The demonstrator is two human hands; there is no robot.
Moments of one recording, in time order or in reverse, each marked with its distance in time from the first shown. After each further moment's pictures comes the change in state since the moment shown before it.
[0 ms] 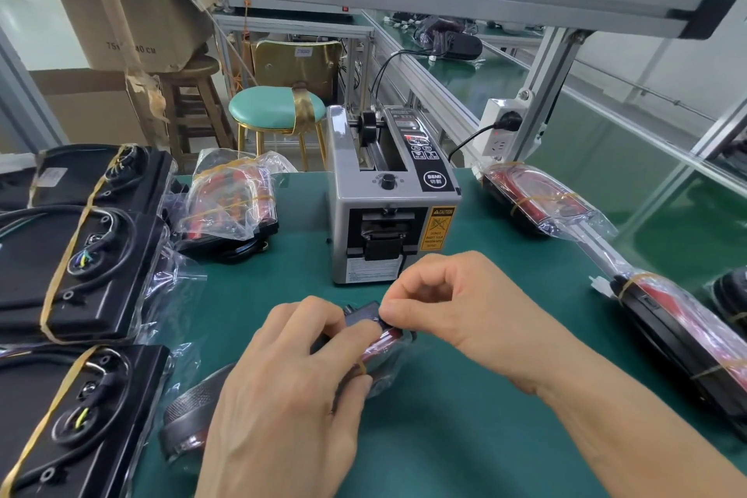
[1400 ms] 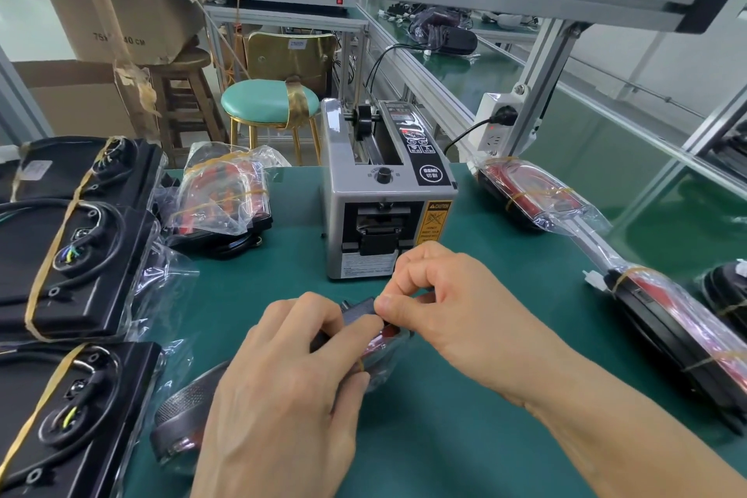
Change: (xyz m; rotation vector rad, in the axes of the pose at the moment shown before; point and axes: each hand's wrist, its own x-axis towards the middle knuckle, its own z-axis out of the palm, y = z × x) left_hand -0.001 0.002 0.000 -0.012 -0.067 -0.028; right_hand -0.005 -0.005 0.010 -0.150 0.069 0.004
